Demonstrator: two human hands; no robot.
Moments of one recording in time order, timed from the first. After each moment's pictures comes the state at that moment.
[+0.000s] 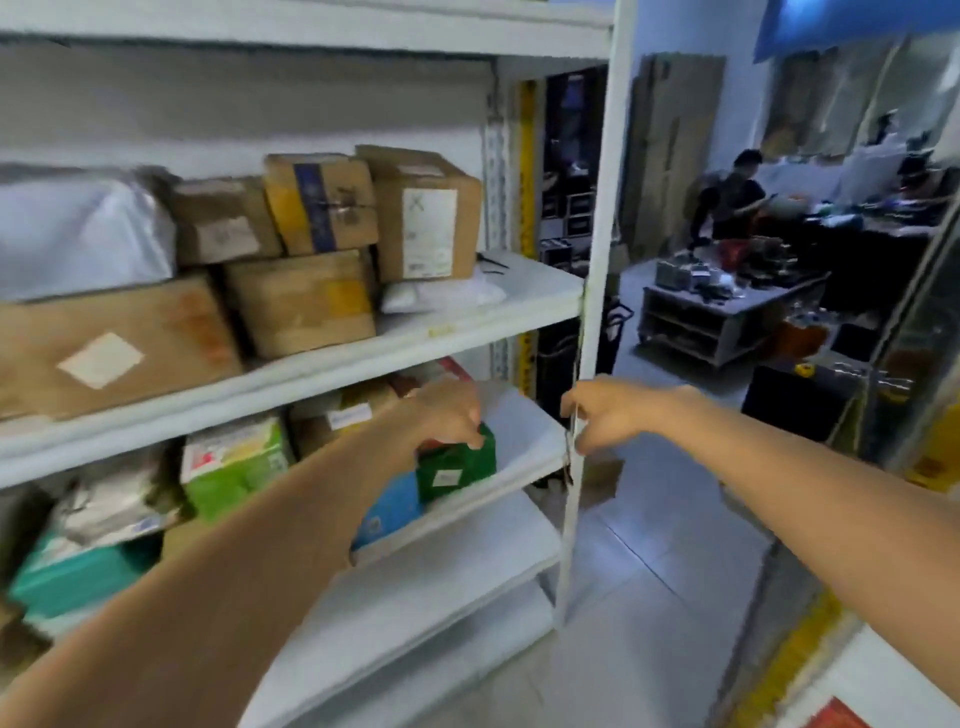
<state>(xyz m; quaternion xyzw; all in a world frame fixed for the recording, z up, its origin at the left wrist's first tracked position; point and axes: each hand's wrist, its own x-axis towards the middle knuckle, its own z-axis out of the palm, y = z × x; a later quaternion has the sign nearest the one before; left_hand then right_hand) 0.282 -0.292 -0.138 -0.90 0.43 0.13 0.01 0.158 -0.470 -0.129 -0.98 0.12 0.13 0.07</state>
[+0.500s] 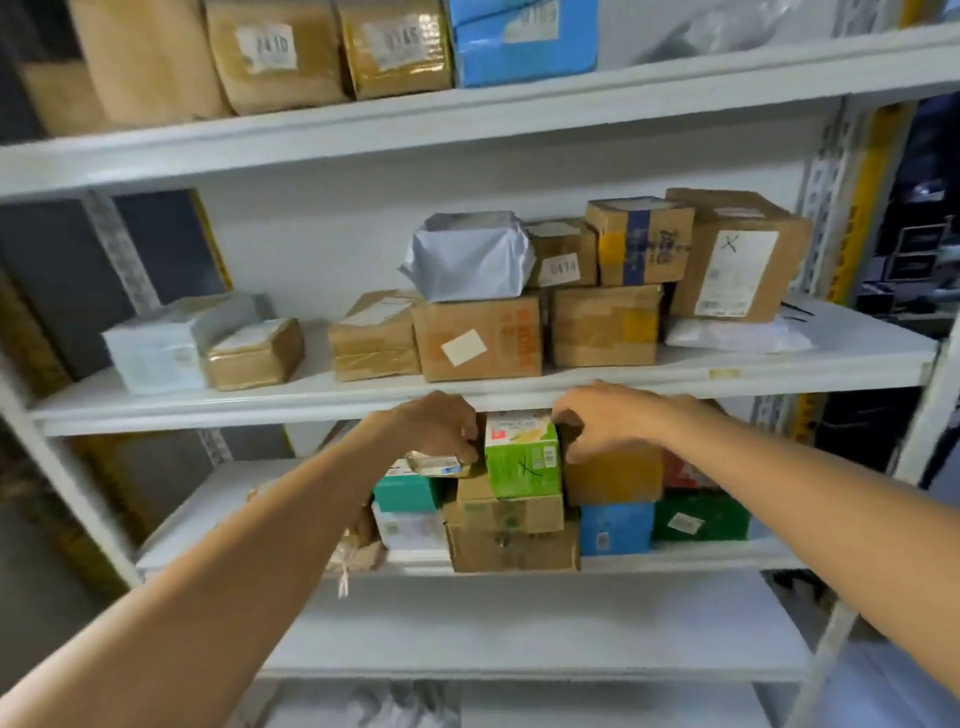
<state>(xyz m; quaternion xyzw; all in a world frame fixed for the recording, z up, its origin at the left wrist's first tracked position) 0.271 0.000 -0.077 -0.98 0.16 0.09 0.00 0.258 -0.221 -0.079 -0.98 -0.20 0.06 0.04</state>
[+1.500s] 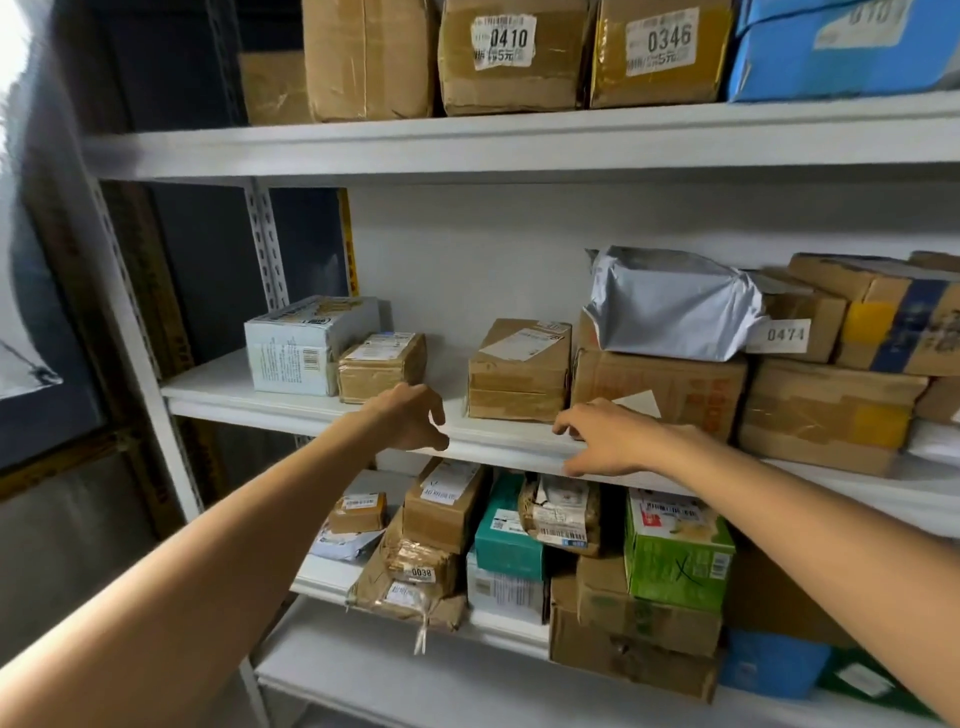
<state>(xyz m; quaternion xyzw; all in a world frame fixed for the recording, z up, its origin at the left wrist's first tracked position) 0.346 0.220 -0.066 -1.00 -0.03 -0.02 -0.07 0.364 -0.034 -0.062 -0.96 -0.28 0.02 0.04</state>
